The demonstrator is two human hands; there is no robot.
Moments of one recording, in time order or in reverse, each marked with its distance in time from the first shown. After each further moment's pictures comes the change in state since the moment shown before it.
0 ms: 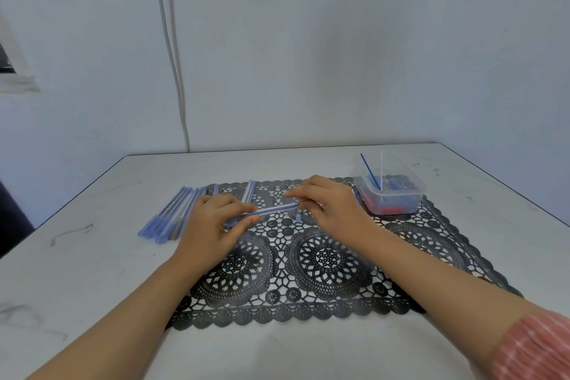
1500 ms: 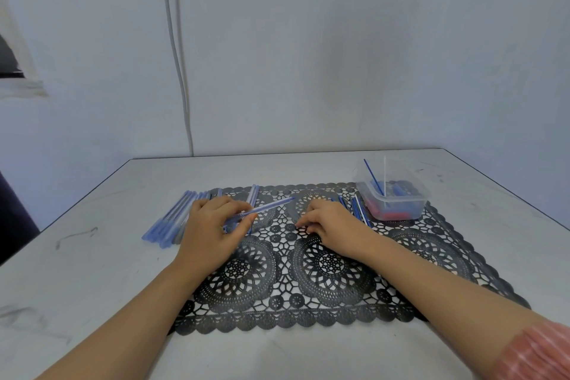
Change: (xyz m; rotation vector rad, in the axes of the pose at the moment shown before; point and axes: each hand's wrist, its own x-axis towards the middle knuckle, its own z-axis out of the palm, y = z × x) left_hand -0.001 -0.004 0.000 0.035 0.039 -0.071; right_hand -0.002 0.001 0.005 -0.152 -0.493 0.294
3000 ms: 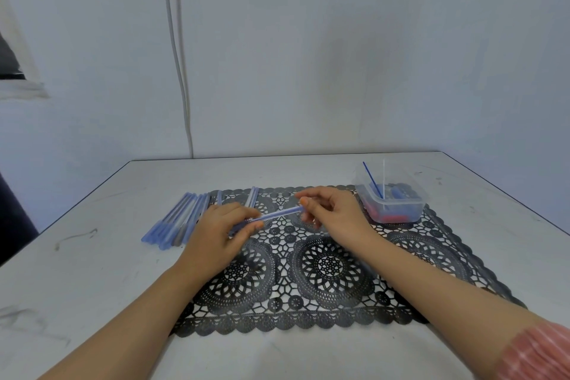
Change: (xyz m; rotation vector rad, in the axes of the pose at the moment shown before) left_hand 0.001 0.008 -0.001 -0.101 -0.056 0.115; right_hand -0.004 -0.009 -0.005 0.851 0.344 0.124
